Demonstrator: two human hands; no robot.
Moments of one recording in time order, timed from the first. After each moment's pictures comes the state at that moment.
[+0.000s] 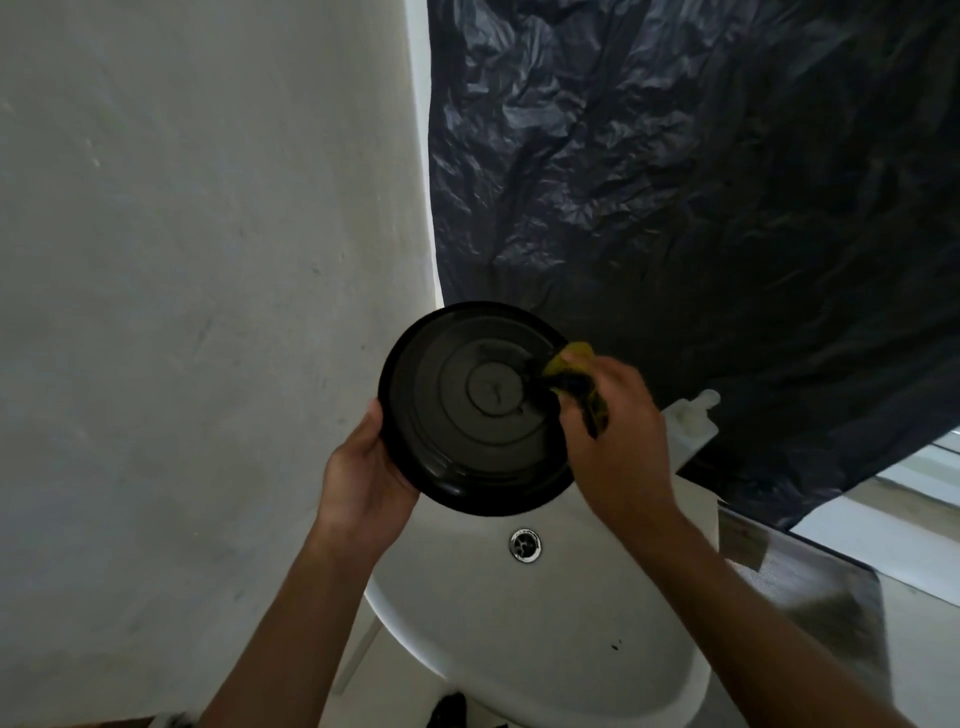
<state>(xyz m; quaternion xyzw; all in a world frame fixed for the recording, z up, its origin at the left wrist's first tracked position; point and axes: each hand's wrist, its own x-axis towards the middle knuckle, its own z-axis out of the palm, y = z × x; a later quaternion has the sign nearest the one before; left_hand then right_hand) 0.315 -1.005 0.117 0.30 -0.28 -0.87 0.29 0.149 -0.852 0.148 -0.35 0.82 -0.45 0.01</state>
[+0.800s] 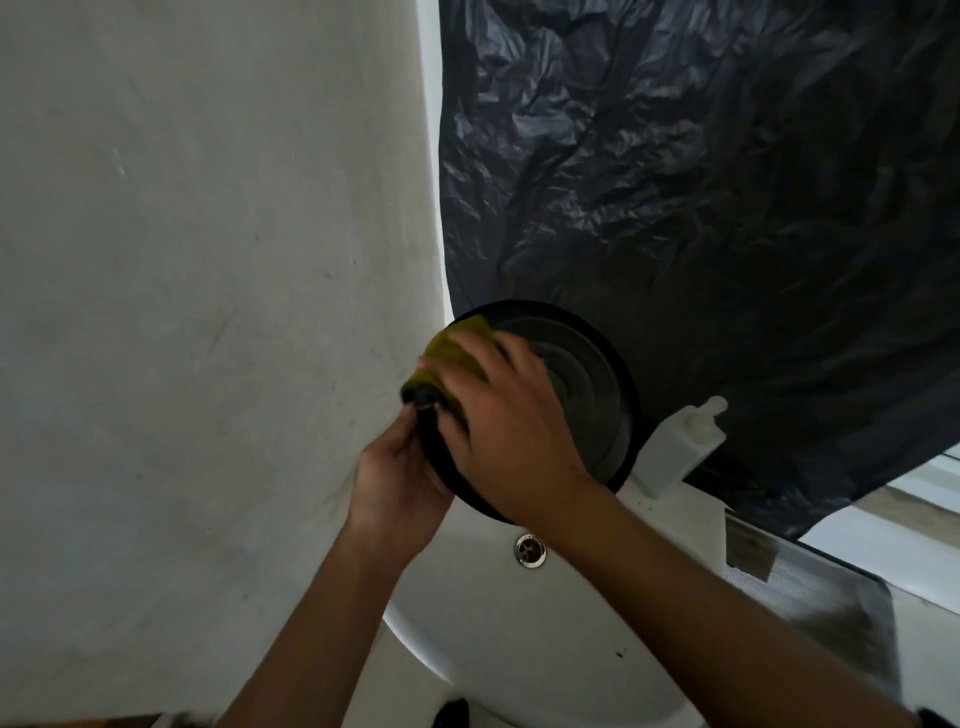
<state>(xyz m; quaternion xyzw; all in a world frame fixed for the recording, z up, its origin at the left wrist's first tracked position) 0.305 -0.987 0.131 0.28 -0.27 -0.88 0.26 0.202 -0.912 0.186 -0.59 0.76 -0.25 -0.09</state>
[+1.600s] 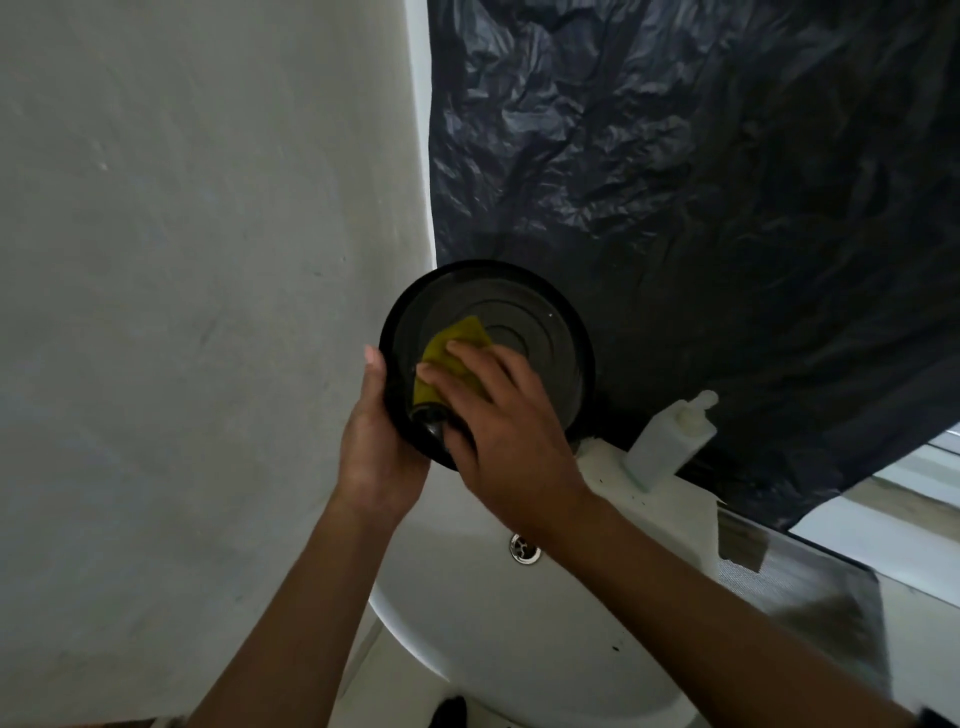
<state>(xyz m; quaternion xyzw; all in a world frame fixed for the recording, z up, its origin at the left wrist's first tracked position) 0.290 -1.008 0.145 0.27 -0.35 -0.84 0.31 0.198 -0.903 0.160 -0.60 0.74 -0.29 -0.10</state>
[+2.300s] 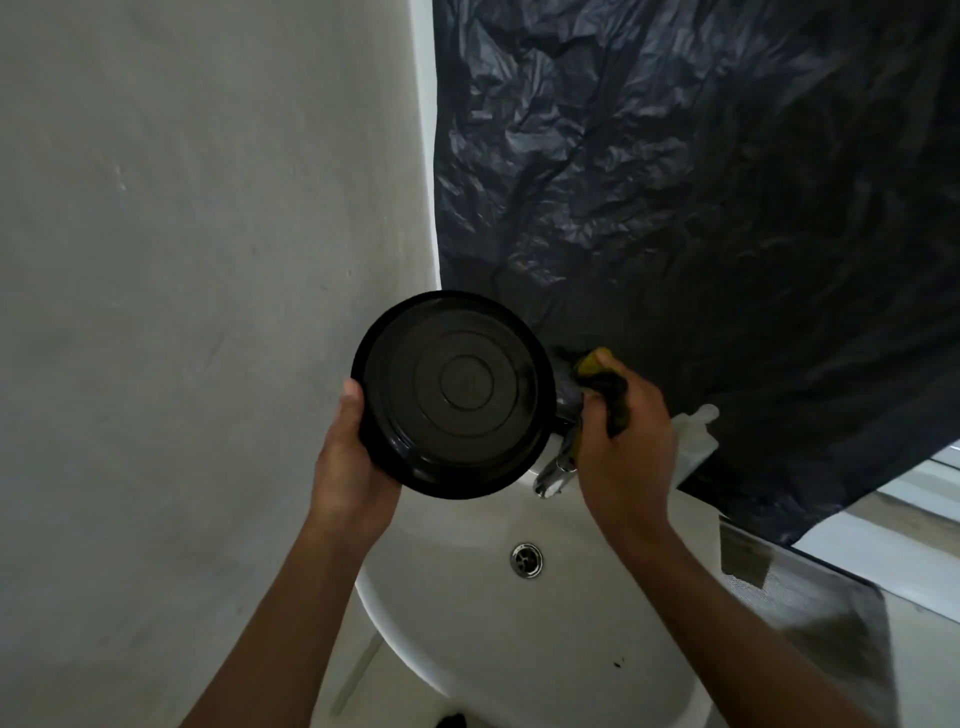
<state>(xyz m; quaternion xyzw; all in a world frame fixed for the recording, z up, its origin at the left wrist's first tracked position) 0.310 -1.021 0.130 0.30 -0.39 -0.81 0.33 0.150 -0.860 0.146 -0.25 0.80 -0.54 -0.05</state>
